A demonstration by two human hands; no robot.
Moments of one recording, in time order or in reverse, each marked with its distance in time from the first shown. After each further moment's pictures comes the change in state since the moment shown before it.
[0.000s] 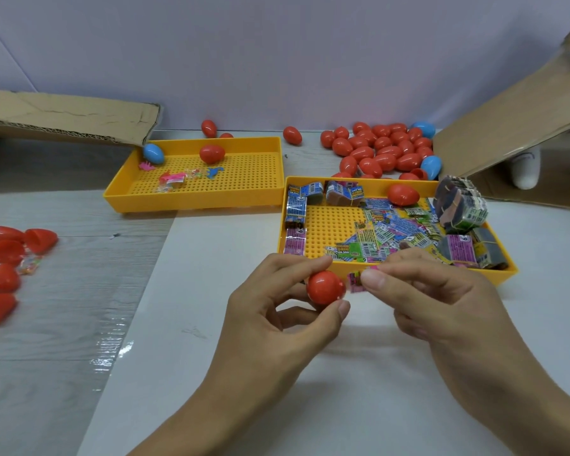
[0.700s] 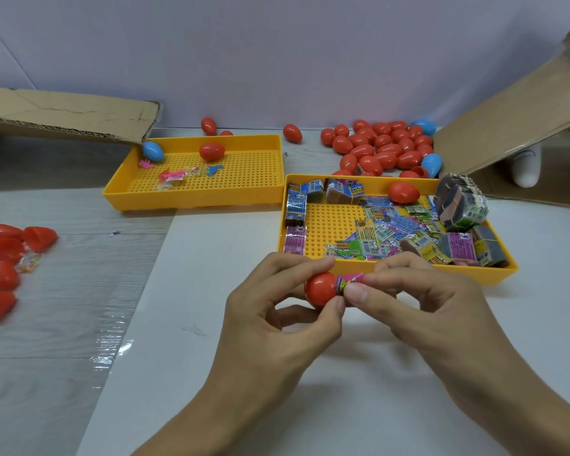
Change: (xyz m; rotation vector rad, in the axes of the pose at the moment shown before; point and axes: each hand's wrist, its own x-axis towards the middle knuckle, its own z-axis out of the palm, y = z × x) left_hand -0.003 -0.001 0.001 0.015 0.033 0.060; right_hand -0.003 0.002 0.002 -0.173 -0.038 -0.012
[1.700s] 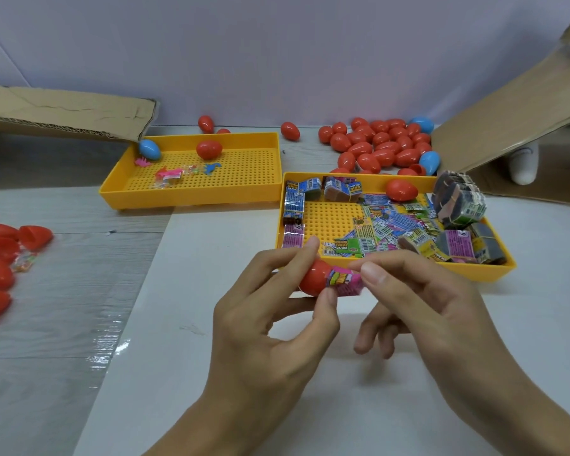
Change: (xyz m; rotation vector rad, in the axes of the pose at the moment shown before) left_hand -0.003 0.009 0.005 0.213 0.101 0.248; right_hand -0.005 -0.009 0.007 0.146 -0.005 -0.003
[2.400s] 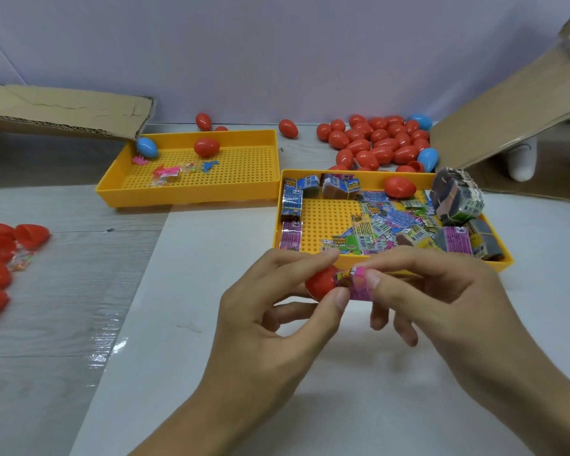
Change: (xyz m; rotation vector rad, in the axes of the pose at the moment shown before) left_hand 0.001 -0.003 -0.003 -0.242 -0.119 -0.170; right_hand 0.005 -0.006 -0.012 -0.077 -0.045 -0.084
